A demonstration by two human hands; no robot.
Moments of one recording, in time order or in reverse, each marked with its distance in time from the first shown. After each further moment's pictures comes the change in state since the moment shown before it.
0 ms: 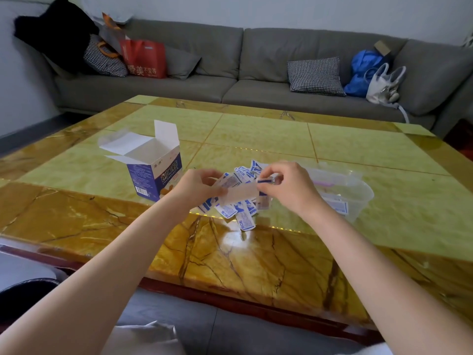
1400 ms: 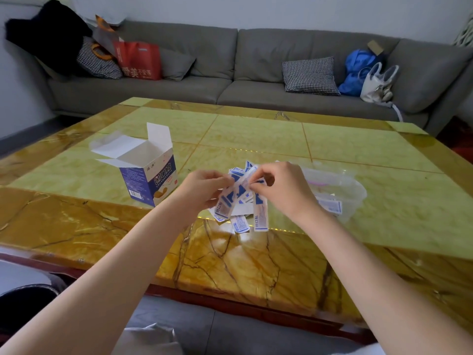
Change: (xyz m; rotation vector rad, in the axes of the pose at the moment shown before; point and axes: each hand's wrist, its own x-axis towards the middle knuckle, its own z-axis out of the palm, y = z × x) left_hand -0.005 0.015 0.017 -0.341 -0.098 -0.093; right_hand -0.008 -0.007 -0.004 -0.089 0.035 -0.120
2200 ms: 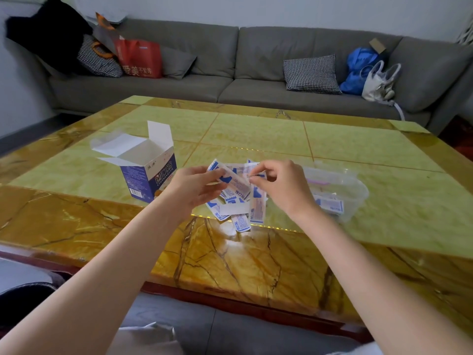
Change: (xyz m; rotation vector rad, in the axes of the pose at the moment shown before) left_hand -0.003 0.003 -0.009 -0.228 0.151 -0.031; right_hand 0.005 0.004 0.008 0.079 0.064 0.049
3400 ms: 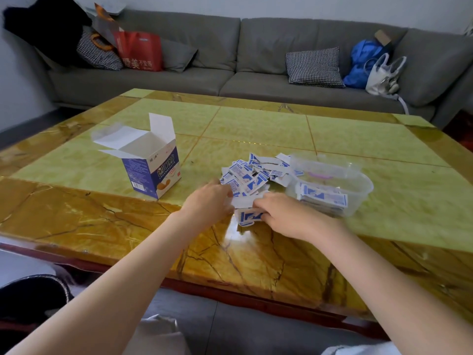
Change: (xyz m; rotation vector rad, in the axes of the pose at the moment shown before) left_hand 0.022 -0.042 0.009 1.418 -0.116 0.404; right_hand -0.023 0.021 0.009 -0.568 -0.630 -0.088
